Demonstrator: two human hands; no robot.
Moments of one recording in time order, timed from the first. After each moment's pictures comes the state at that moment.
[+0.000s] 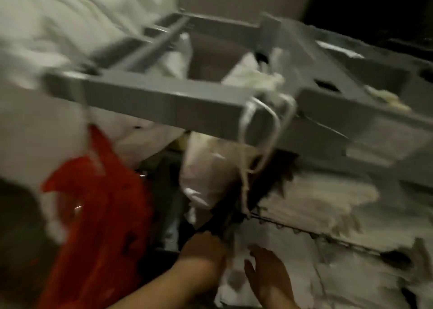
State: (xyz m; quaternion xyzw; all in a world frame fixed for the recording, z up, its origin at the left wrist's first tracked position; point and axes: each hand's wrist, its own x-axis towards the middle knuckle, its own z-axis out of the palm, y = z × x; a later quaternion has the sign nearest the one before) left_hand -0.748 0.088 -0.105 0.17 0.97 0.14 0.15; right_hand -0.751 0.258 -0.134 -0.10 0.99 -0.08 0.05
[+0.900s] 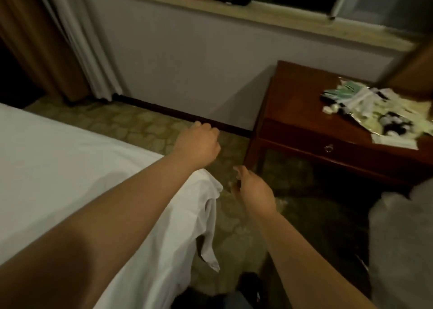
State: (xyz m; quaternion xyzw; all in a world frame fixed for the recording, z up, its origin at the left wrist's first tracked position) left_hand -0.210 -0.410 0.153 -0.73 0.68 -0.04 -0.11; right_hand -0.378 -0.407 0.103 -0.83 0.53 -0.07 0.16
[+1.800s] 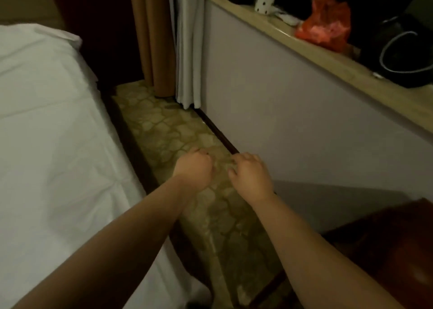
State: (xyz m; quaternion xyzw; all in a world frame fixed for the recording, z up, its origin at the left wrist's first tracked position) left_hand 0.051 -0.725 0.111 -0.92 0.39 0.04 -0.07; right_hand -0.039 -0.841 0.124 -0.98 0.17 -0.03 0.11
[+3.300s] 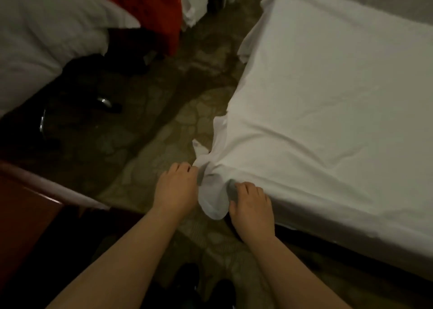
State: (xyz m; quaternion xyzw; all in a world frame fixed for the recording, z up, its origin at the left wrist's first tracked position) left_hand -0.174 -0.816 -0.085 -0.57 -0.80 0.00 -0.18; right_hand -0.009 -0.782 -0.100 -0.52 -0.84 0.16 -0.03
